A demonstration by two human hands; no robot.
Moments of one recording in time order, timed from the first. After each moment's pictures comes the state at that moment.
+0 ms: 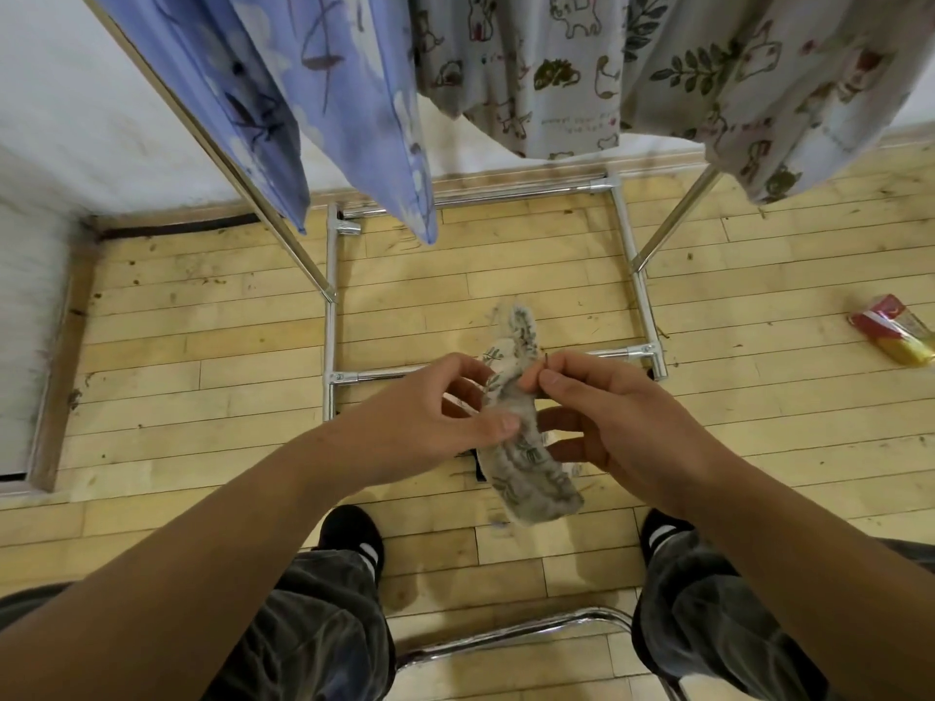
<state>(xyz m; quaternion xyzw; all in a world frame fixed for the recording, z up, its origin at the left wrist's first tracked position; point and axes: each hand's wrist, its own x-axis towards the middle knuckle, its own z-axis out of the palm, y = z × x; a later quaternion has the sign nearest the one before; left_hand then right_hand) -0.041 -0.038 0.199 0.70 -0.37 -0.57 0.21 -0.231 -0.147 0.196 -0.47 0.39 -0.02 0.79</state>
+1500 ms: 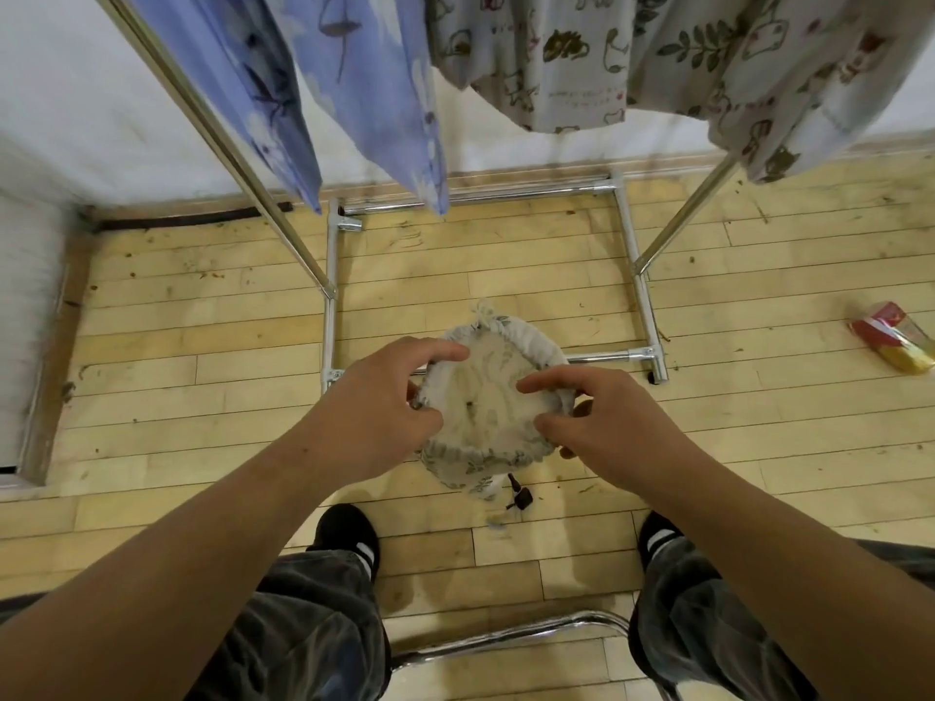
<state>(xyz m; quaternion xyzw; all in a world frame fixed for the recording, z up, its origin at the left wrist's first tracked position) -0.021 -0.023 0.182 0.76 -0.41 -0.44 0.24 -0.227 -0.148 0.169 -0.70 0.46 0.03 0.54</state>
